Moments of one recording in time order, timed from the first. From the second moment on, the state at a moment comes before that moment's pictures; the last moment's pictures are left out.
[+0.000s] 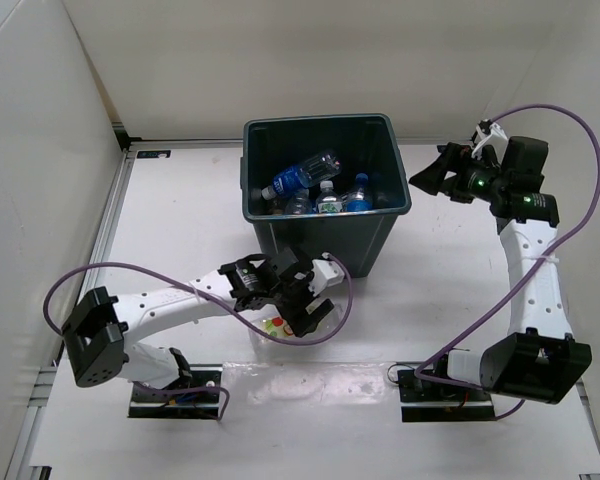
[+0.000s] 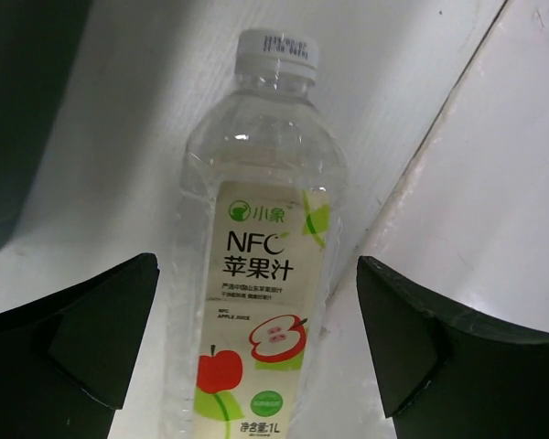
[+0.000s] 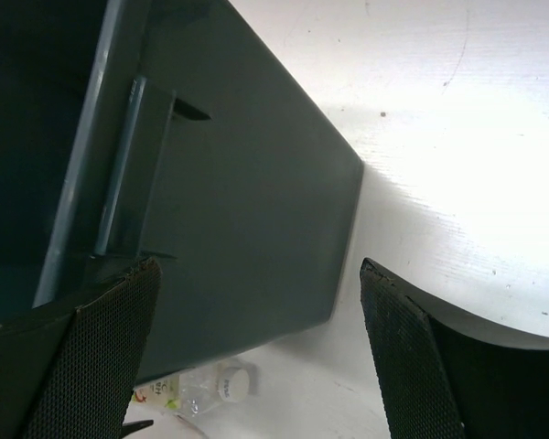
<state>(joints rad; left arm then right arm) -1.06 1.37 0.96 -0.53 0.11 -0.02 -0.13 1.26 1.33 -0.59 -0.70 0.26</state>
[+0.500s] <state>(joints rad) -0.94 1.57 1.00 -0.51 0.36 -0.08 -0.13 1.22 1.29 -0.59 -0.70 0.25</state>
